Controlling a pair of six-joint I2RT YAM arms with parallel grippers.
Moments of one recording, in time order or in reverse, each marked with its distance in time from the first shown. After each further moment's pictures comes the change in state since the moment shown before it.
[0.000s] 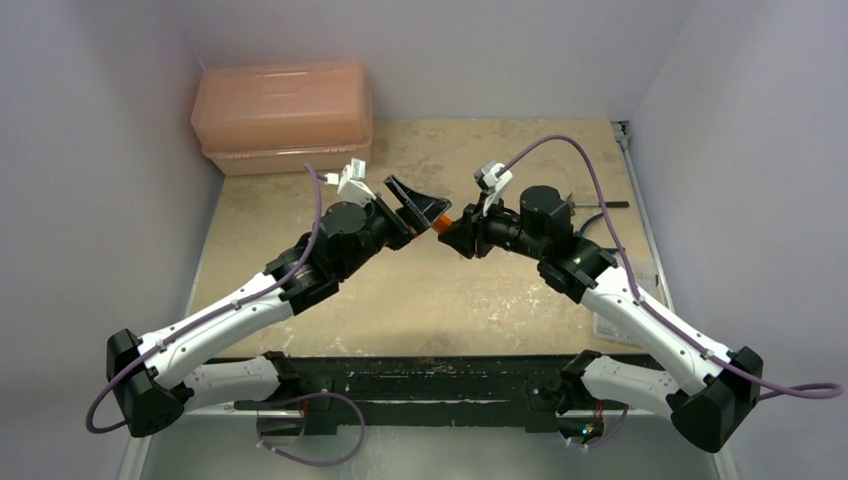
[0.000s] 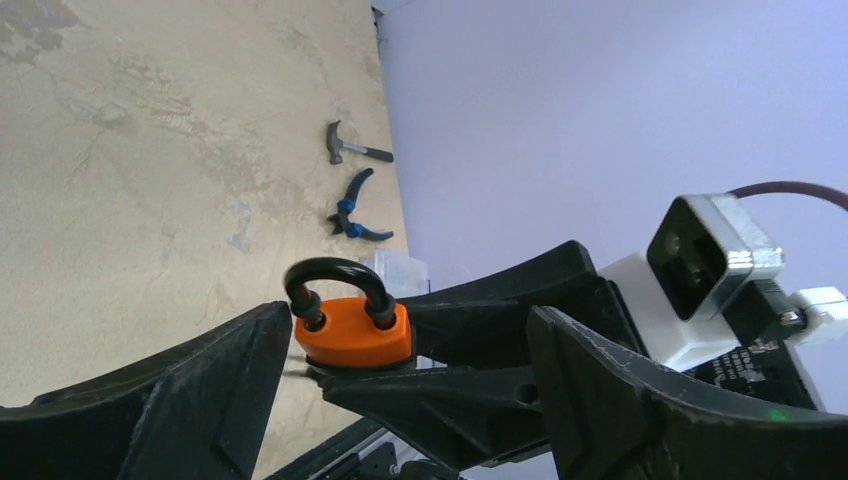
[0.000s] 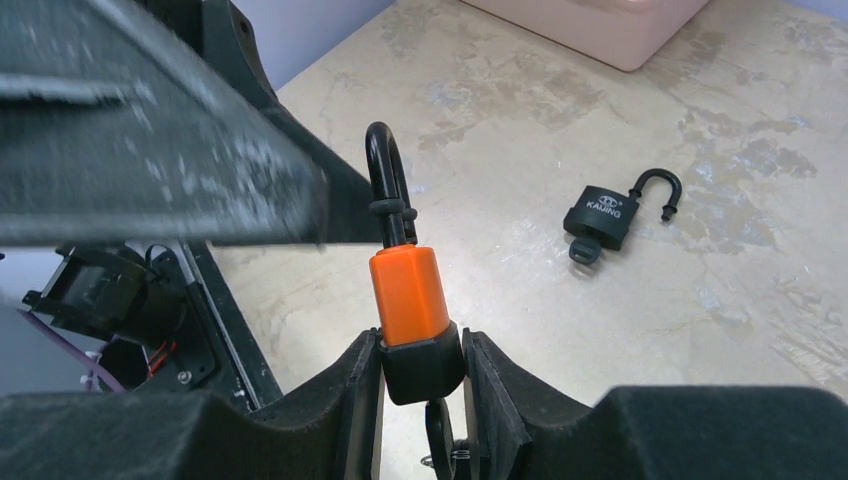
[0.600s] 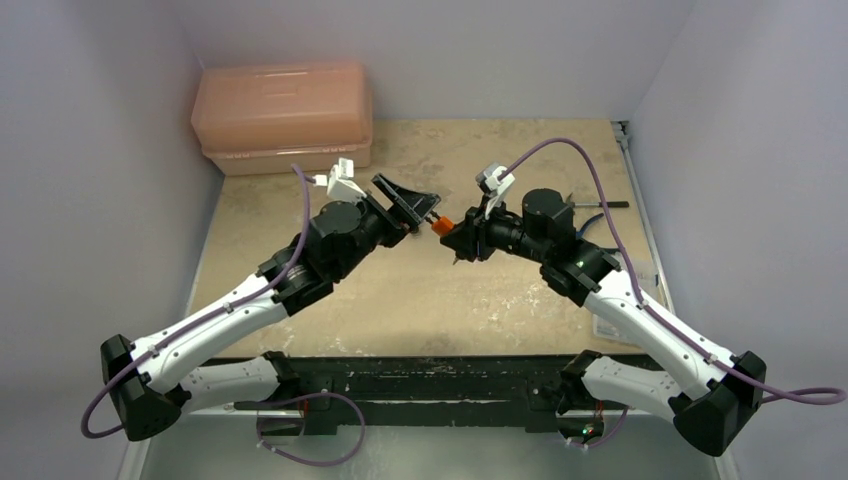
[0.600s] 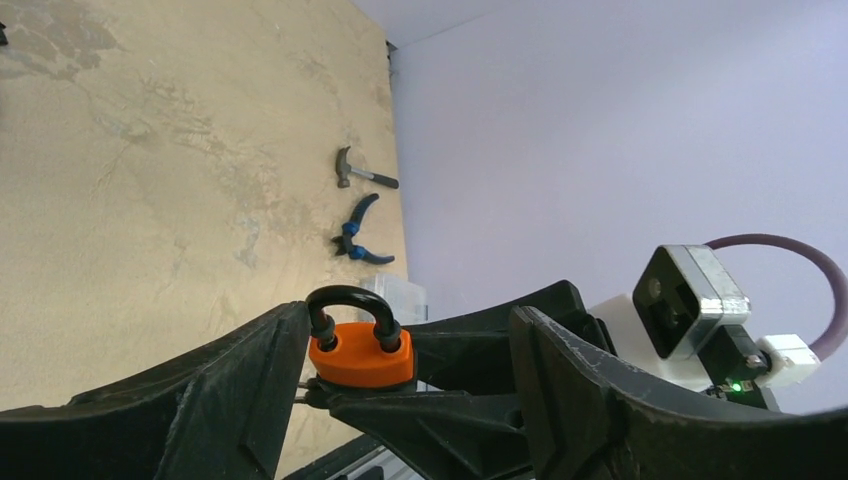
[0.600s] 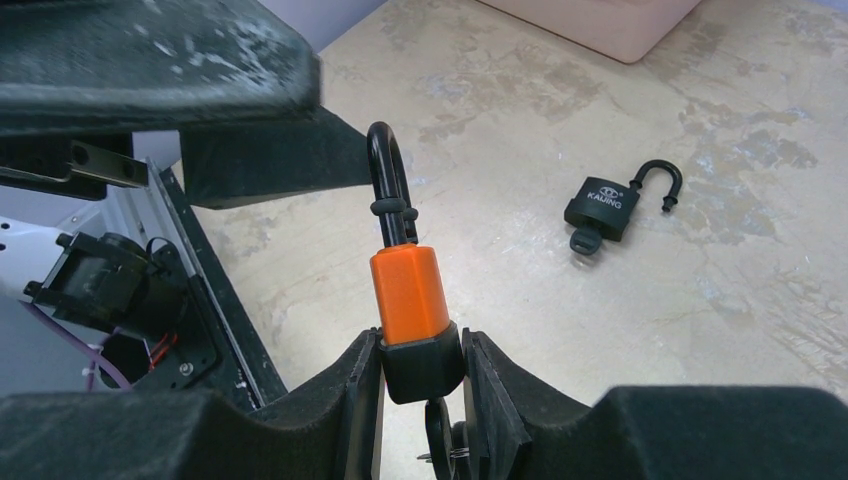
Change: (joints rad) left arm 0.001 -0.052 0.013 -0.055 -0.085 -0.040; right arm 0.000 -0.040 -0.021 -0.020 0.006 -0.002
